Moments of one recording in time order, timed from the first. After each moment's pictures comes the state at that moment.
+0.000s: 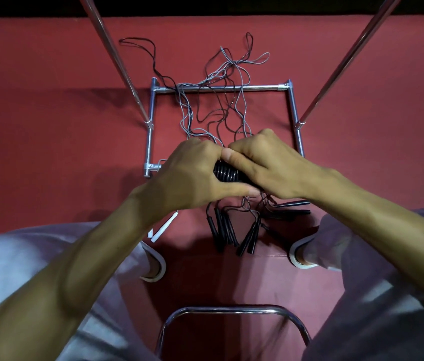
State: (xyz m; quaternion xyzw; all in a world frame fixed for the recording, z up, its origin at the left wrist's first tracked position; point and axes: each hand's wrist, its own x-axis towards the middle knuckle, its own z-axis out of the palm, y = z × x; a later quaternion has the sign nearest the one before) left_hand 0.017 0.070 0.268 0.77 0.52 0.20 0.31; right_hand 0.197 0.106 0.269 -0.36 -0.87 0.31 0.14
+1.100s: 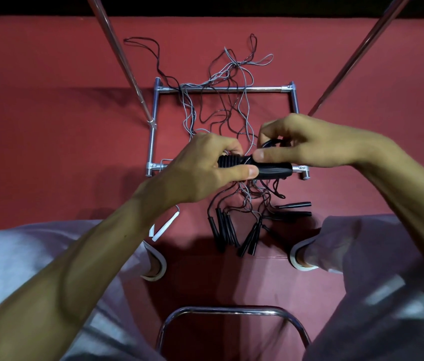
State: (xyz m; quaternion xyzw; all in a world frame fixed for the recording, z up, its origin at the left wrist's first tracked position) left_hand 0.015 0.078 0.266 0.72 0.50 0.23 0.42; right_hand 0.241 0.143 0.297 -0.35 -0.82 0.45 0.00
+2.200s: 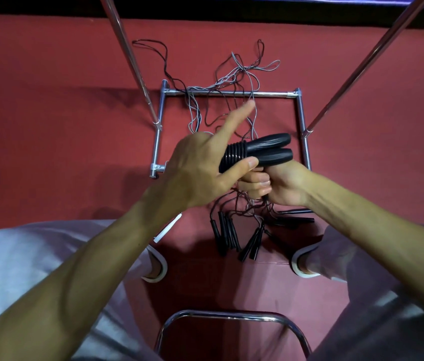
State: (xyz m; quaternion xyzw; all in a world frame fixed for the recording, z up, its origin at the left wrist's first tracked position) left_hand 0.007 0.069 0.267 0.77 0.53 0.29 0.20; right_hand 0.193 0.109 0.231 -0.38 -0.33 0.85 0.15
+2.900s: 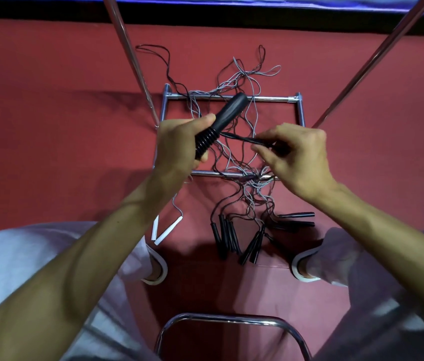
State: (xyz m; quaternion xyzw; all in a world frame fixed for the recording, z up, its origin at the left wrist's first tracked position) left_hand 0.000 0.096 0.274 0.32 0.66 0.47 0.50; right_hand 0.217 0.120 0.237 -0.44 -0.80 0.21 0.36
